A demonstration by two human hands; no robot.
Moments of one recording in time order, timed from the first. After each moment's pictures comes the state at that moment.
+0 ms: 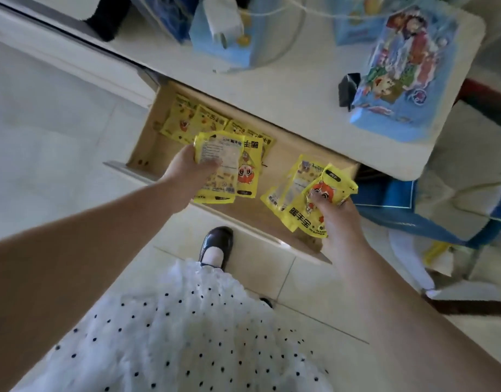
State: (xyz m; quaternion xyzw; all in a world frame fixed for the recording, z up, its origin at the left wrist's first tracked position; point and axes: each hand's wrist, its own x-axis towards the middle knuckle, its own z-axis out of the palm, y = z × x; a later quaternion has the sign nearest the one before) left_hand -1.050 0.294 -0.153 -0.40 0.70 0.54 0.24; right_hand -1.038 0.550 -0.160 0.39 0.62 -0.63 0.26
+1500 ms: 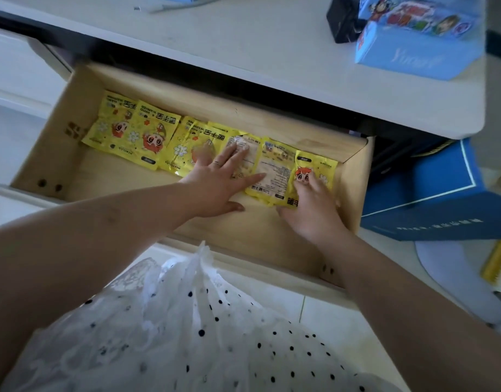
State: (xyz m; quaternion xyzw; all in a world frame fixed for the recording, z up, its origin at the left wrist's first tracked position) left_hand -1.087 0.348 -0.363 0.28 0.93 -0.12 0.19; right_hand -1.055 0.556 -0.341 0.03 0.94 -0.20 0.26
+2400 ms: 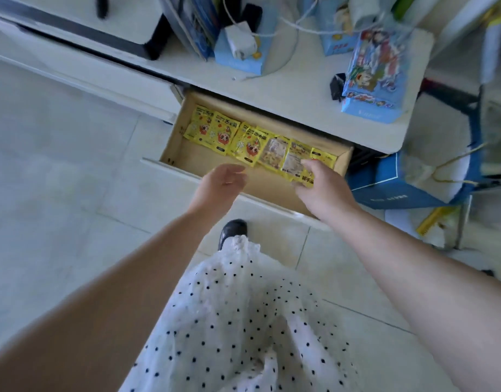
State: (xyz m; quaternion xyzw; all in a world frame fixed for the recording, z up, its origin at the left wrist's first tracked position) left_hand -0.951 0.312 -0.082 -0.27 0.77 0.55 0.18; right_hand -0.990 0.501 -0.055 0.04 0.93 -0.27 0.26
